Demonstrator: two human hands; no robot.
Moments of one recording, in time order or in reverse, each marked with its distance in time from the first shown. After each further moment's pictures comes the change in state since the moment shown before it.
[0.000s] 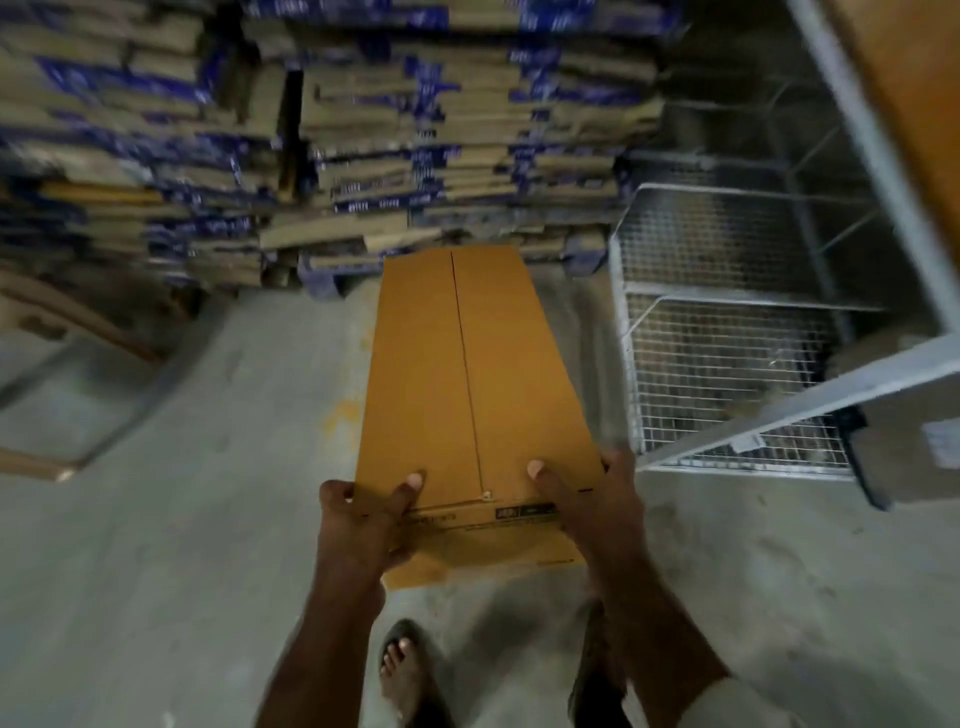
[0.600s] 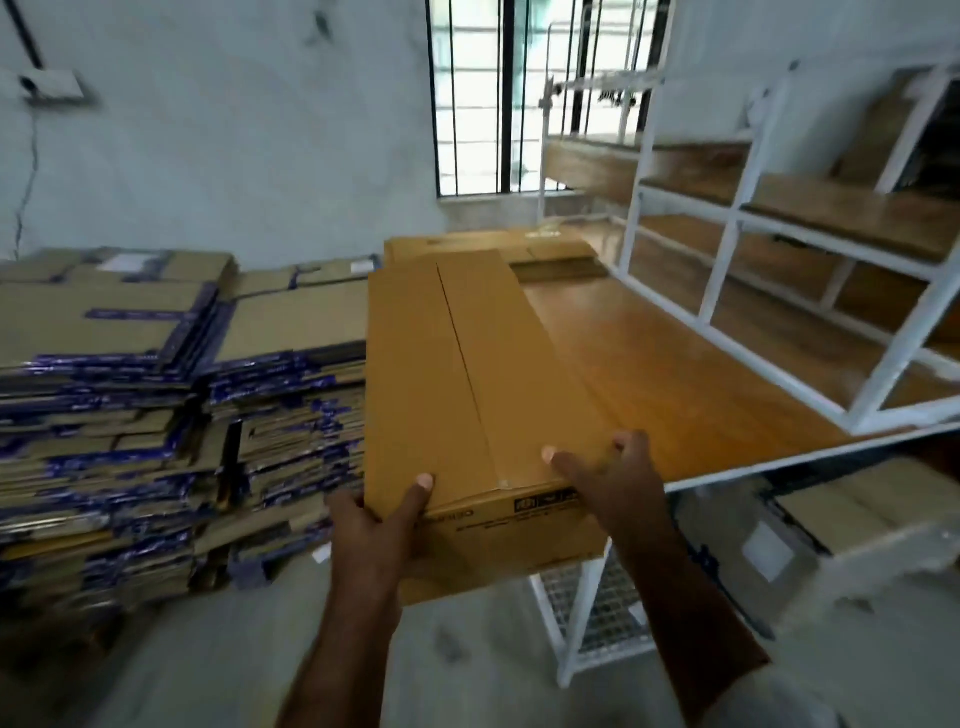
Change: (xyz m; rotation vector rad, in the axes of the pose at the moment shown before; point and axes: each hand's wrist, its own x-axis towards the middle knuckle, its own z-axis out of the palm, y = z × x) left_hand -0.272 0.198 0.099 -0.101 -0.248 0.551; right_hand -0.133 -0.174 -0.310 0.194 0.398 -0.398
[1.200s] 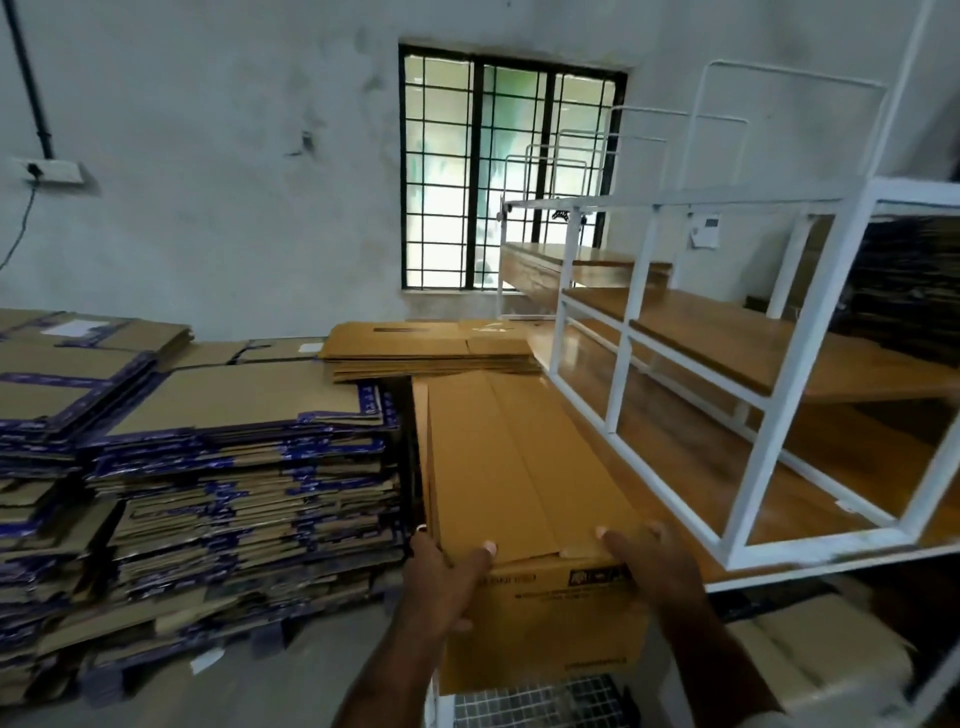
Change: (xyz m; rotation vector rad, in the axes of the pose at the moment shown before) left_hand -0.073 -0.006 0.332 0.214 -0.250 0.015; right_hand 0.204 0.103 -0.260 -0.009 -0.015 0.106
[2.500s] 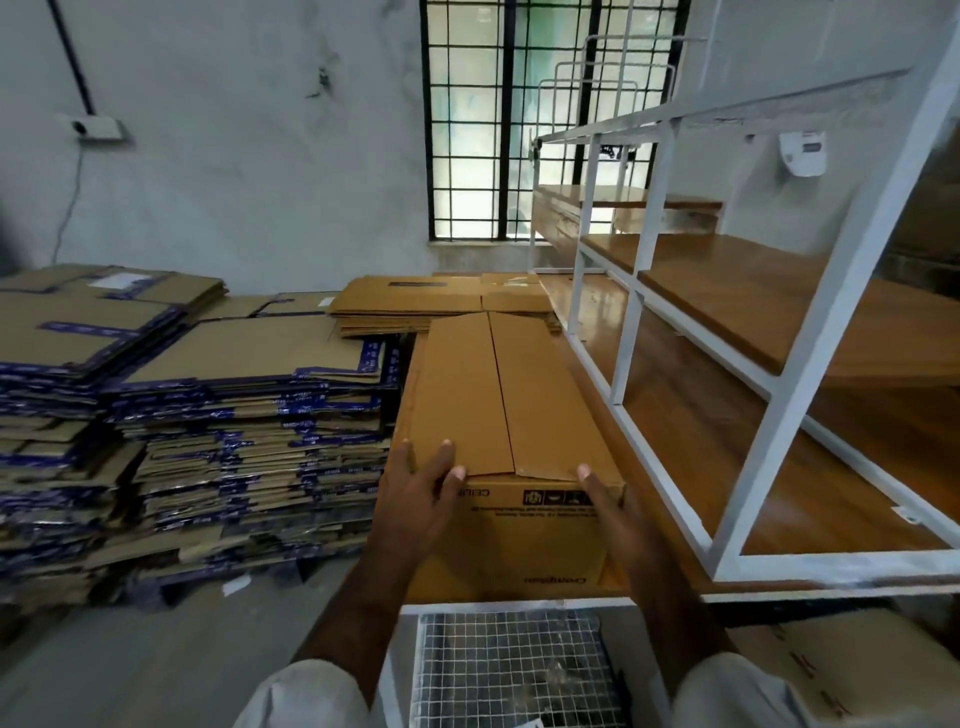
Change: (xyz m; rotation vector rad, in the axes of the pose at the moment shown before) left_hand 0.080 0.008 0.119 0.702 0.160 0.389; right_hand 0.167 0.053 -0.021 0.134 -0.220 -0.015
